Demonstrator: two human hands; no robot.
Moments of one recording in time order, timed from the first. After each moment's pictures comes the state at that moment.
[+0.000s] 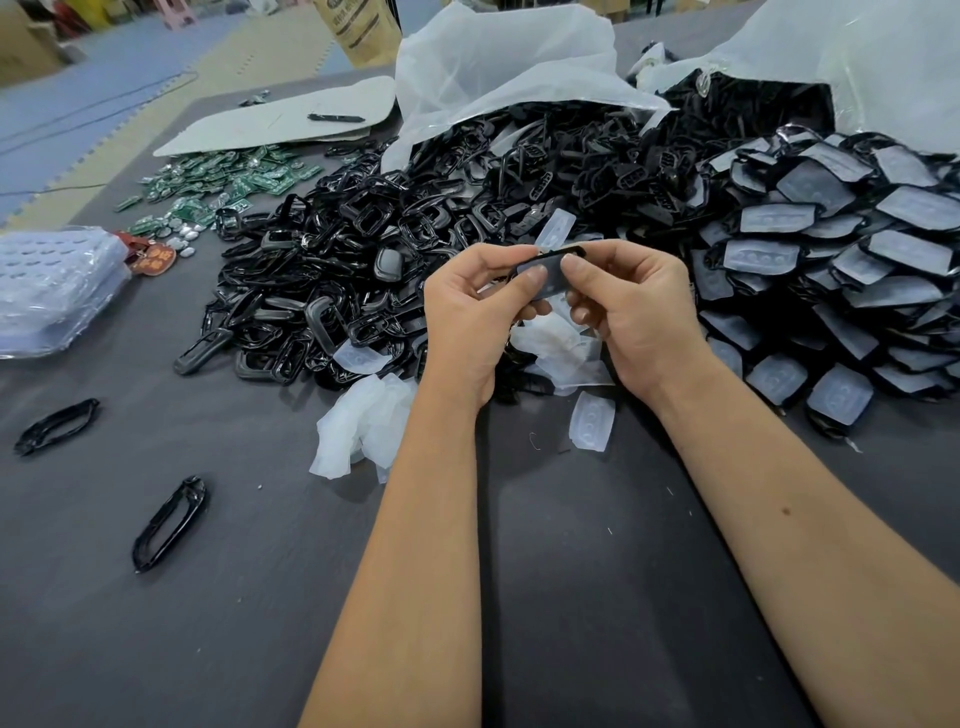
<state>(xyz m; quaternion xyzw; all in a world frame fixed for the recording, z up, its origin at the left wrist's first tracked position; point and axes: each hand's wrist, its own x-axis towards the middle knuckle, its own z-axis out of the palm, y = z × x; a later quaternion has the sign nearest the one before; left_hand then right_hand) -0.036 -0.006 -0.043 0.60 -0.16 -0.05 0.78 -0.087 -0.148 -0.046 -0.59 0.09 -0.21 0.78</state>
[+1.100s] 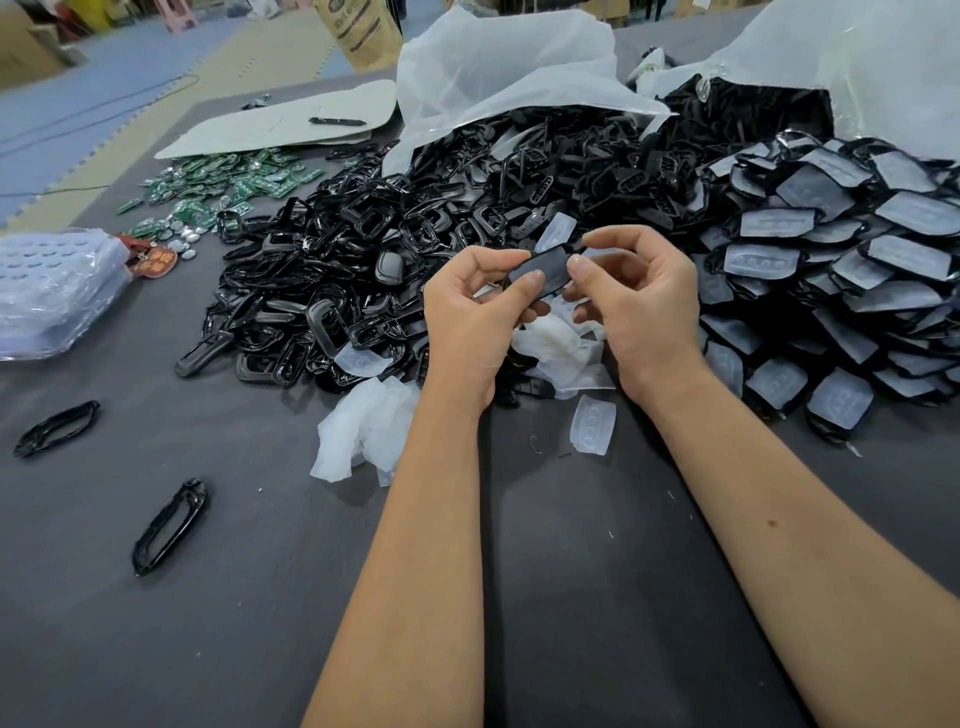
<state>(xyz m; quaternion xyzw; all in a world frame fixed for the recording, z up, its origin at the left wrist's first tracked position) -0.037 -0.006 -0.043 0.62 -0.14 -0.03 0.77 -0.087 -0.145 -0.049 -0.63 0.10 -0.29 0.71</state>
